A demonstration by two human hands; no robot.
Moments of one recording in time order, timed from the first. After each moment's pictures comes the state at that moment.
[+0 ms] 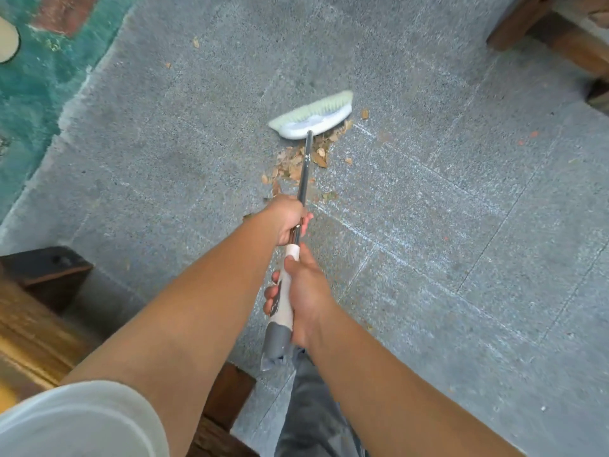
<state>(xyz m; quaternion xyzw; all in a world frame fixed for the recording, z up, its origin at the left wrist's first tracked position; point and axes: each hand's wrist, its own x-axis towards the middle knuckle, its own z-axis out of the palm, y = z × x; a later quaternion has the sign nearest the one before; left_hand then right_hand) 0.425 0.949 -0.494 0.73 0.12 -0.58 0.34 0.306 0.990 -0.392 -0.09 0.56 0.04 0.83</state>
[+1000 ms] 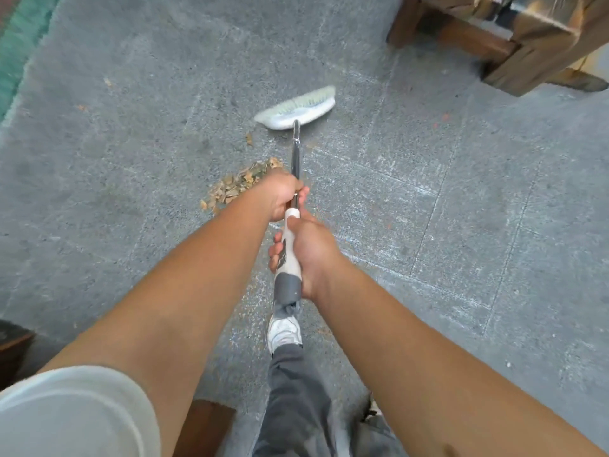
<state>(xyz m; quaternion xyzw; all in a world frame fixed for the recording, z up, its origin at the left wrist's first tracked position) 0.365 0.809 -0.484 0.69 0.05 -0.62 0.37 0.260 0.858 -0.391 -0.09 0.57 -0.07 0.81</state>
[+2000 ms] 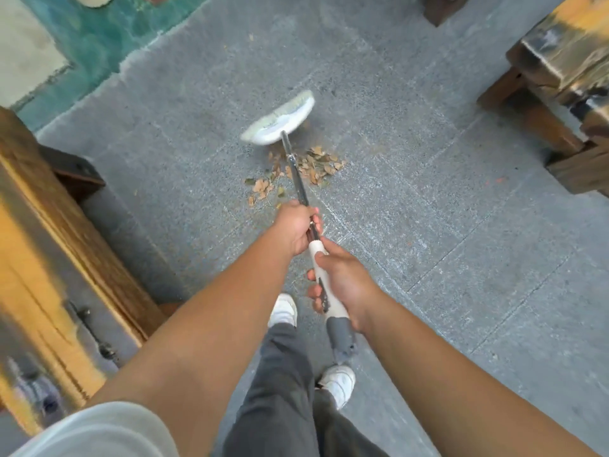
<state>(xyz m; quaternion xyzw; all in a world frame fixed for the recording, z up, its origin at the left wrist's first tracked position) 0.241 1.007 -0.392 0.59 0.27 -0.46 0.61 0.112 0.972 -0.304 -0.34 0.45 0.18 0.81</state>
